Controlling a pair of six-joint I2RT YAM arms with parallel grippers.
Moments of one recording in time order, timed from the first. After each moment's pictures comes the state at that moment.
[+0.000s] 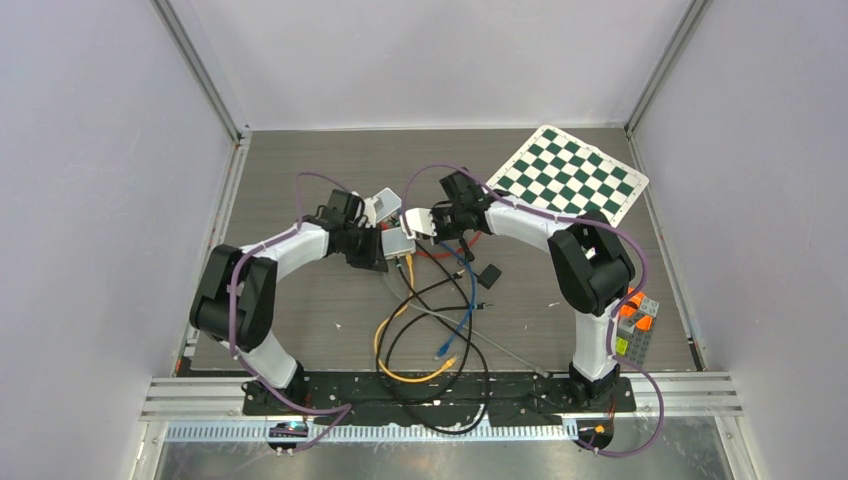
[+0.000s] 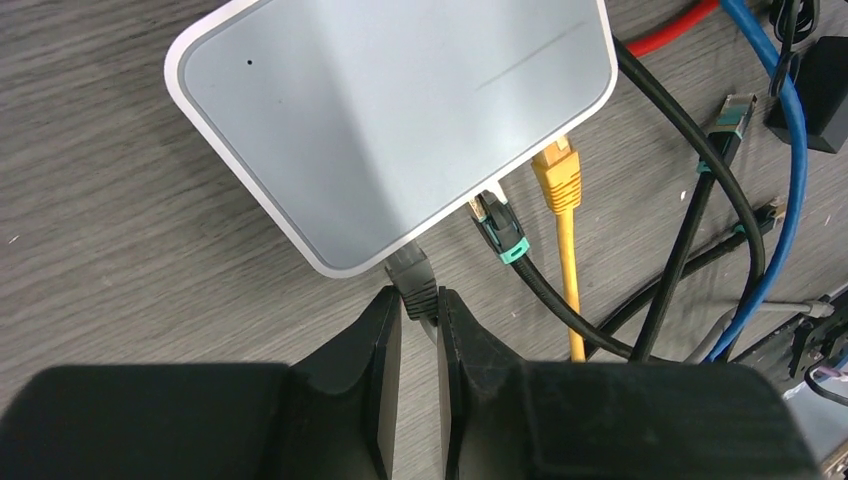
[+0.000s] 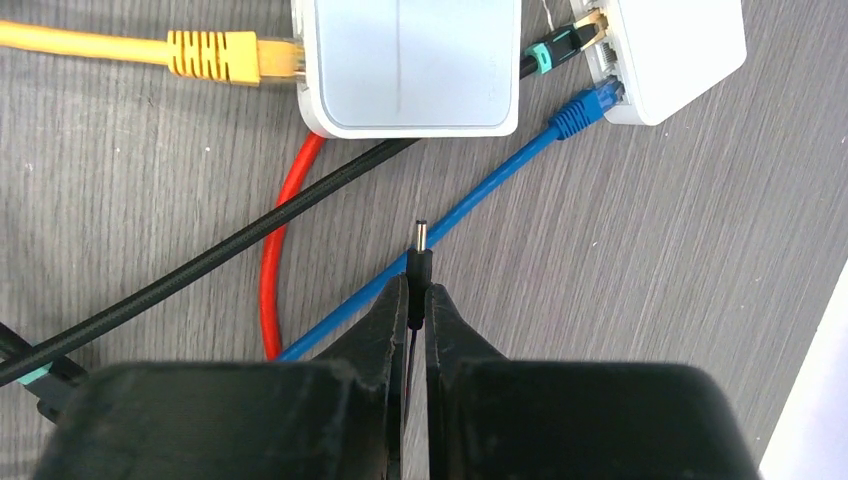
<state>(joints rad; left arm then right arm) -0.35 1.64 0.93 -0.36 0.38 -0.26 0.61 1.95 1.35 -0.34 -0.39 -1.19</state>
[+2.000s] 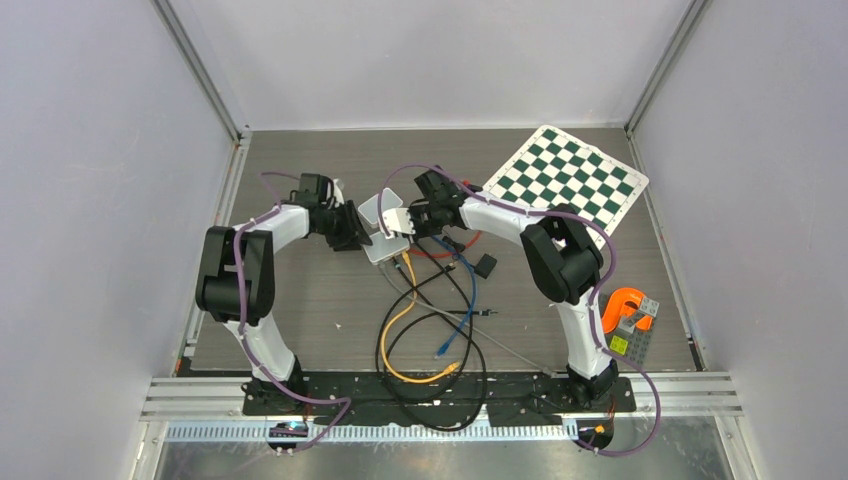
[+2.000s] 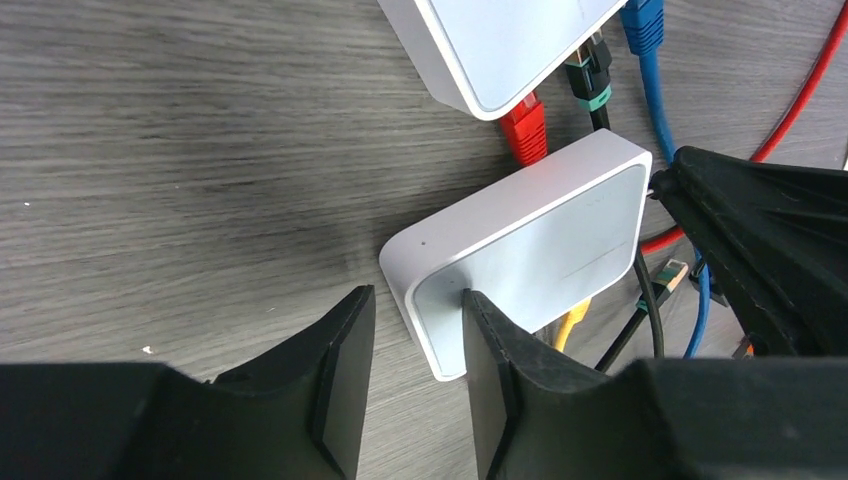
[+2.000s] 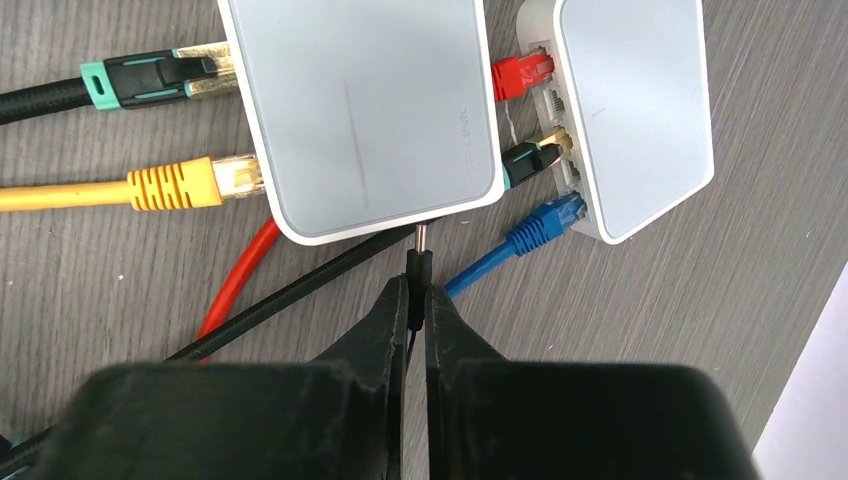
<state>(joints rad) -0.13 1.79 1.07 -0.34 0.41 -0.45 0.68 2.13 1.57 -0.37 -0.36 -1.21</state>
